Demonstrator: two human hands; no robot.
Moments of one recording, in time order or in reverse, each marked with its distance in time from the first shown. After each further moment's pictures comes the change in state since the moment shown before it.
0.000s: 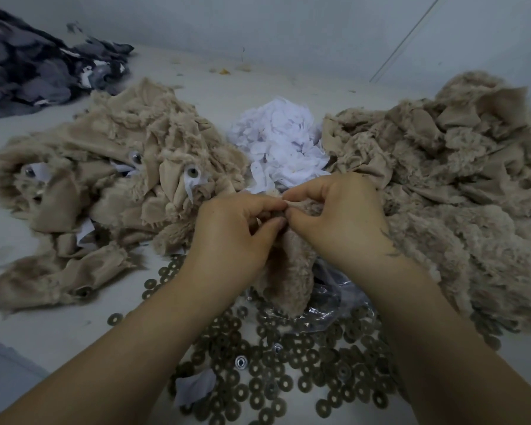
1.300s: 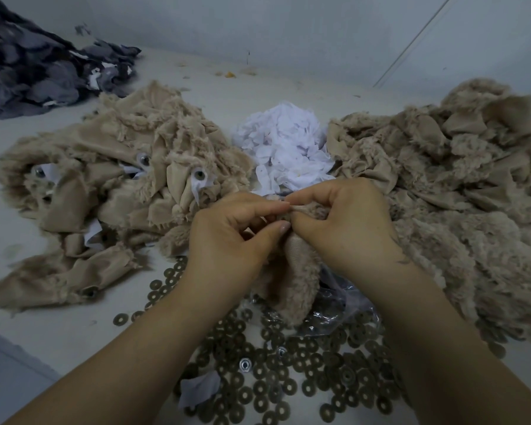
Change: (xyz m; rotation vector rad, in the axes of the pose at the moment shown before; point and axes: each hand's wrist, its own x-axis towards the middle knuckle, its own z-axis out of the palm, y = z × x) left_hand -0.007 -0.007 -0.005 -0.274 0.054 -0.035; right_hand -0.006 -0.009 0.000 0.084 0.025 -0.013
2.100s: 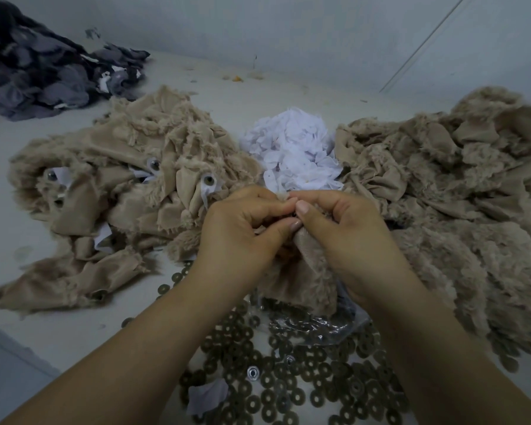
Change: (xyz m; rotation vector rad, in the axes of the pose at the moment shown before) left_hand 0.015 0.000 -0.003 0.106 -0.014 0.095; right_hand -0.004 0.002 0.013 0.560 -0.106 0.169
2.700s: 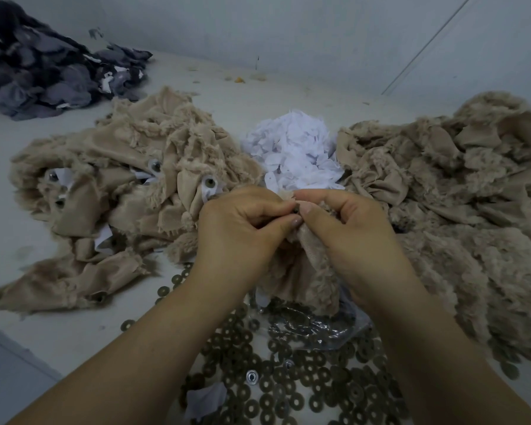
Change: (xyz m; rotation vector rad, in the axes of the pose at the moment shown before) left_hand 0.004 0.000 0.005 -0.113 0.096 -0.037; right_hand 0.002 0.000 -0.001 -0.007 0.094 0.040
